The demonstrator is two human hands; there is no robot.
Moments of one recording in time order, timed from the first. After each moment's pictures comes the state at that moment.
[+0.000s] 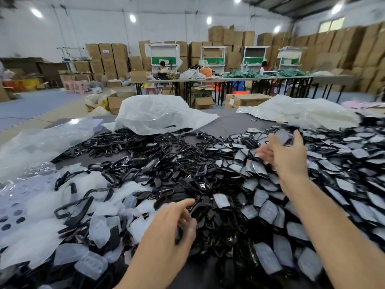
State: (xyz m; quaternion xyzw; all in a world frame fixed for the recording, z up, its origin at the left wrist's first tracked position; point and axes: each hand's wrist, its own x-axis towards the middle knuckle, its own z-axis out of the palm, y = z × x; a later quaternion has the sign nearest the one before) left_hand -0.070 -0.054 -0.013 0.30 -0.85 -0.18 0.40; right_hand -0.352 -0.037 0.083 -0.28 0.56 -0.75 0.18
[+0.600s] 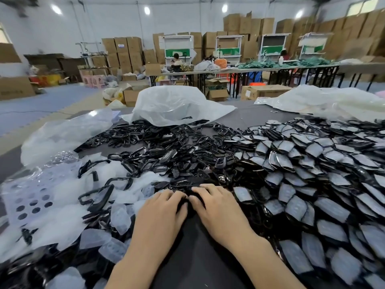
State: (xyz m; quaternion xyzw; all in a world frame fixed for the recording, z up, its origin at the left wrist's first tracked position) left_hand -0.048 -0.099 -0.020 0.45 -0.85 0.01 0.28; right_hand -0.207 -0.063 -0.021 -0.68 0.70 -0.23 0.02
